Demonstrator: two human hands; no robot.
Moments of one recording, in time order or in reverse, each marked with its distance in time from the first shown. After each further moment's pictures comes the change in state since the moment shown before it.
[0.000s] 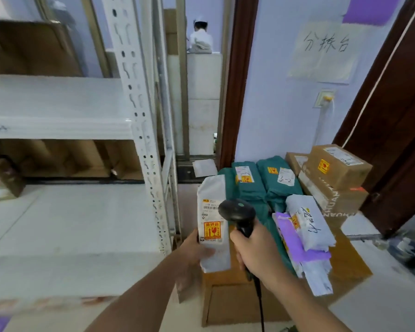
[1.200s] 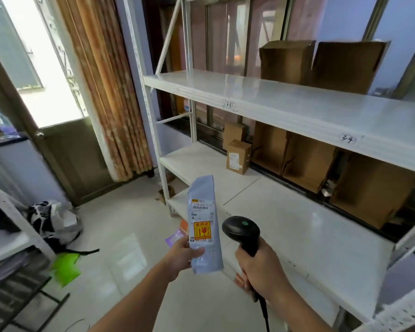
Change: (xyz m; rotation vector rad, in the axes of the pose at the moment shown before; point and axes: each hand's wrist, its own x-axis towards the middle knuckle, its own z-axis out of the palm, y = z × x) left_hand -0.454 -0.169 -0.413 -0.493 0.934 -0.137; right_hand -0.124 -0.243 0.451 0.100 -0.845 -0.212
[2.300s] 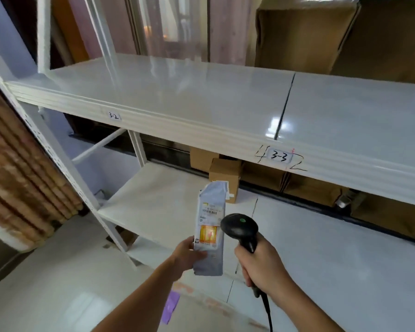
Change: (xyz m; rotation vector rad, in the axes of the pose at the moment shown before) left_hand 0.483 0.155 -0.120 0.185 -0.337 -0.082; right_hand 0.443 -0.092 0.084 -0.030 0.289 0.208
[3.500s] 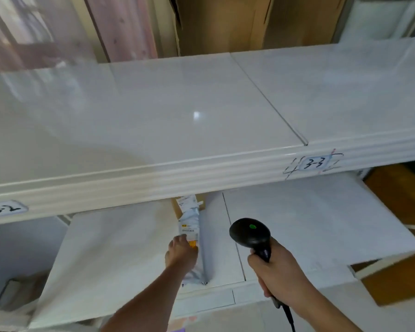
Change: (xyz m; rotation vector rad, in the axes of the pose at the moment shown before) left_hand 0.154 0.062 -0.017 1.266 -0.074 0.140; right_hand 0.042 -0.023 0.052 0.144 0.413 0.307
